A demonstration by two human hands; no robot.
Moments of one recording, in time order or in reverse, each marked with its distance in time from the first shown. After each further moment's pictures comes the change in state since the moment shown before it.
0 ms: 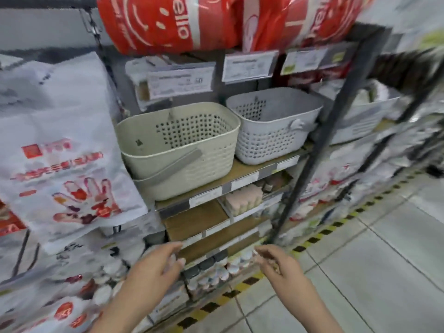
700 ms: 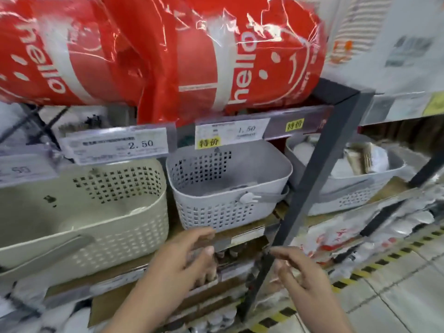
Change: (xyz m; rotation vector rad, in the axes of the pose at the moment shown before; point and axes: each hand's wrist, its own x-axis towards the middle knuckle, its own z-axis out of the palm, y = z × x) left_hand 0.179 0.228 0.037 -0.274 0.207 0.241; right_hand 0.149 0.018 -0.225 0.015 0.168 -0.304
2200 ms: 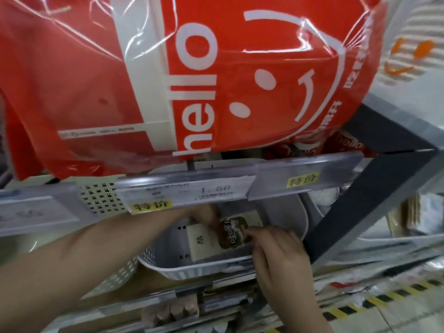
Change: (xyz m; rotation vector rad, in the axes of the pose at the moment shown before) left_hand 0.243 -0.003 0.026 0.449 -0.811 -0.566; right_hand 0.151 0.000 -0.006 -0.473 0.252 -0.686
